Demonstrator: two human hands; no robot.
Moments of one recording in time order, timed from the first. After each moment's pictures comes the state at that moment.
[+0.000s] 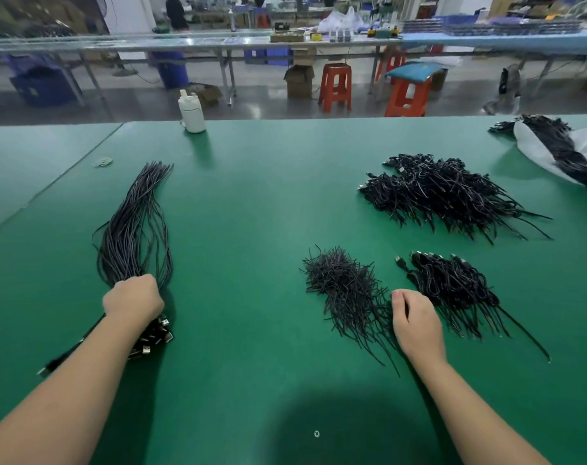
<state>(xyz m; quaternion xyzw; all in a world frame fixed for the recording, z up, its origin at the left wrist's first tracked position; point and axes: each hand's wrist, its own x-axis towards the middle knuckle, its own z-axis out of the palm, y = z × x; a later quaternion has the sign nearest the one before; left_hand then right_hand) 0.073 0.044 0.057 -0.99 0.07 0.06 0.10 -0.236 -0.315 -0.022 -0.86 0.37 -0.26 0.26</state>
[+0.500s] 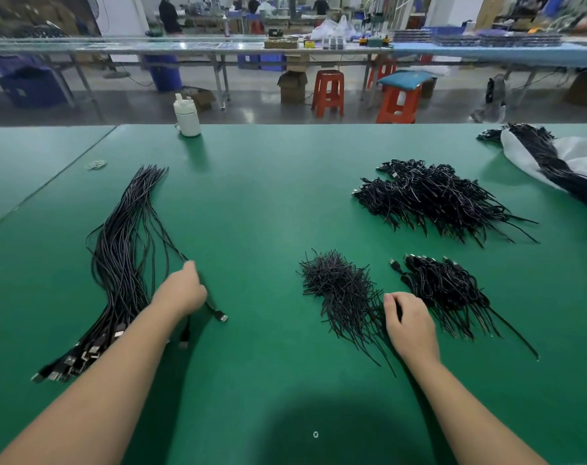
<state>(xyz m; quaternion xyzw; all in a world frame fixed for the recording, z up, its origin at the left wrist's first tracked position) 0.054 -0.013 0.056 -0.97 0.16 0.12 -0.11 -0.236 -0.312 -0.019 -0.86 0.37 -0.24 0.25</state>
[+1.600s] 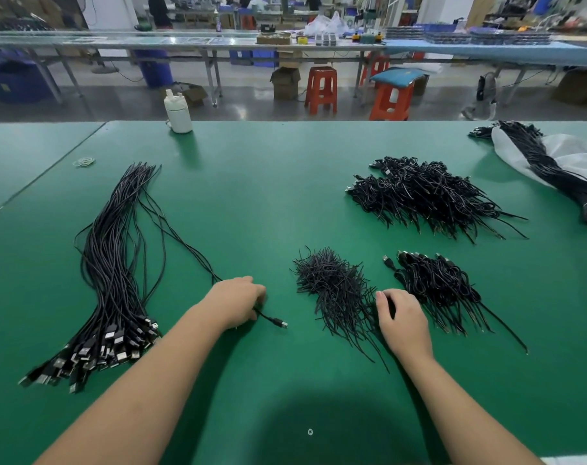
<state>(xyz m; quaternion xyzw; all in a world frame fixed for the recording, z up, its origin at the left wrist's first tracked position) 0.002 -0.081 0.051 -0.86 0.47 0.15 0.08 -0.238 -0.310 -0.017 -0.86 0.37 -0.24 0.25</state>
